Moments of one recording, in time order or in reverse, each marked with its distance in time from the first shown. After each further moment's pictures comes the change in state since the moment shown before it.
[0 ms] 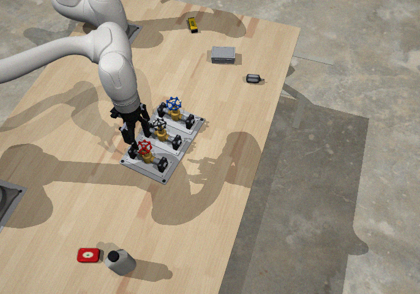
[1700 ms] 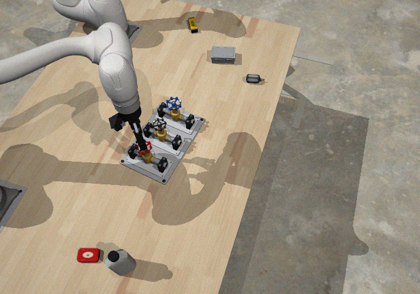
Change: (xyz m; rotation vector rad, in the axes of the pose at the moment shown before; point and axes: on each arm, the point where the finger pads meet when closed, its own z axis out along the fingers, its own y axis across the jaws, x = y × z) left arm 0.000 0.000 0.000 0.000 0.000 0.000; right arm 0.000 0.000 0.002 -0.008 0.004 -0.860
